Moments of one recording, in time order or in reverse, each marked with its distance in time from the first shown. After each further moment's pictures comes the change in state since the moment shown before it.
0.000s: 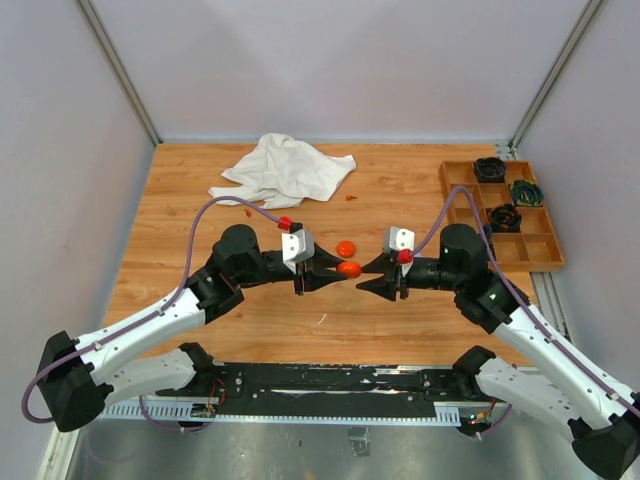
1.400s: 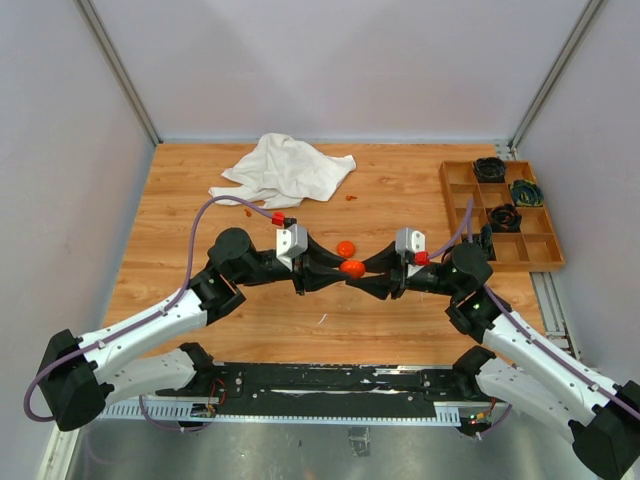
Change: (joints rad) left arm 0.000 0.002 -0.039 0.183 0.033 -0.157; right arm 0.000 -0.015 -0.256 0.636 -0.073 0.296
